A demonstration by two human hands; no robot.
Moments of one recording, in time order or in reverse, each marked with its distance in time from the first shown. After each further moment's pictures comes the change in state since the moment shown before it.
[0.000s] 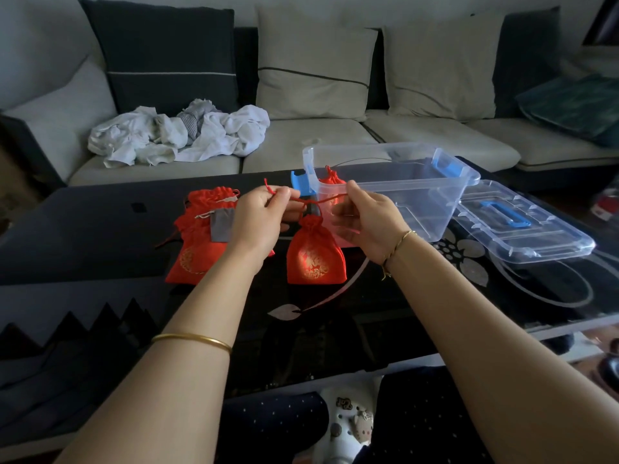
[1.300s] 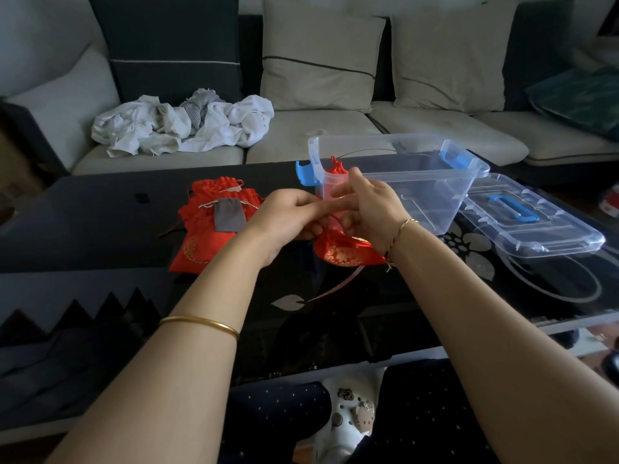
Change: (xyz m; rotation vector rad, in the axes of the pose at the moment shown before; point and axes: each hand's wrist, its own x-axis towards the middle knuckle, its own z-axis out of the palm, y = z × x) left_hand -0.005 0.005 0.007 -0.003 -0.338 -0.148; right_hand -0.006 -0.004 0.009 -0.275 0.002 -0.029
